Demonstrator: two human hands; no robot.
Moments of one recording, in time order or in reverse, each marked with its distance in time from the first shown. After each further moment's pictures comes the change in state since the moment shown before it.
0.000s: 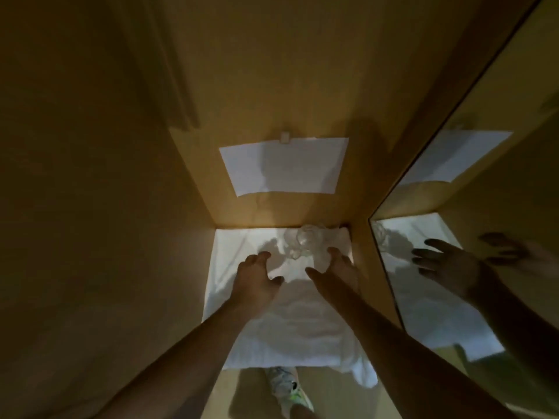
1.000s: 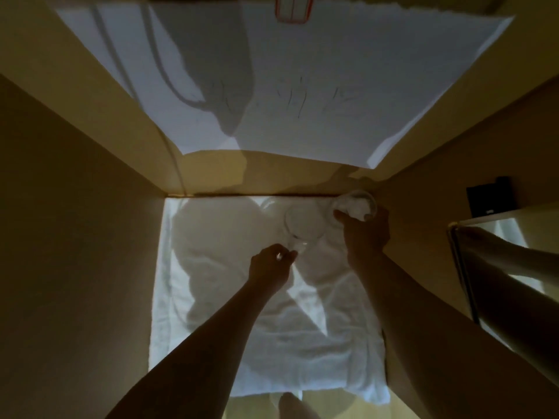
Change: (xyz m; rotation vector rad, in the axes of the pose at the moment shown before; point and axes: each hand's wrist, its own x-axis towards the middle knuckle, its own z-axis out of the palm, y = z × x) left_hand 0.204 -0.040 0.161 -0.298 -0.309 -0.278; right_hand 0.254 0.067 0.106 0.557 0.370 0.405
